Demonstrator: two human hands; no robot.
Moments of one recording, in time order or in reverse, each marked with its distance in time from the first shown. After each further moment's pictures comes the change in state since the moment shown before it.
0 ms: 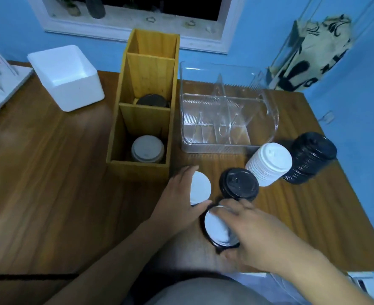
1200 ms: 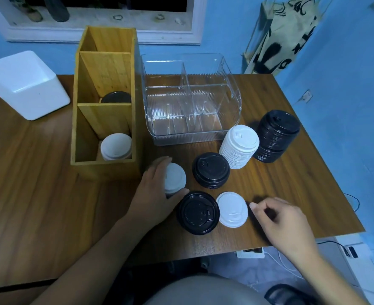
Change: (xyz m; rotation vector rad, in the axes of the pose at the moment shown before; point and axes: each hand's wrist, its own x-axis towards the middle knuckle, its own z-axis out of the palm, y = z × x) left_hand 0.000 0.005 0.002 0.015 0.024 0.034; right_hand -0.075 0.069 0.077 0.500 0.693 0.584
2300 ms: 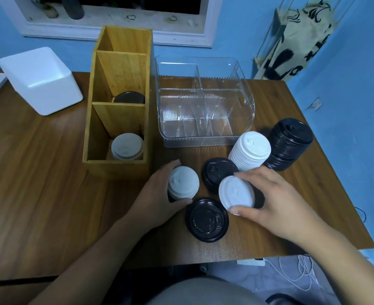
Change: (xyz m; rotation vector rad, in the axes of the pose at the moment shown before) left_hand 0.001 -0.011 -0.011 -0.069 -0.099 -0.018; right_hand 0.058 -0.044 -0.016 -0.049 -0.253 -0.444
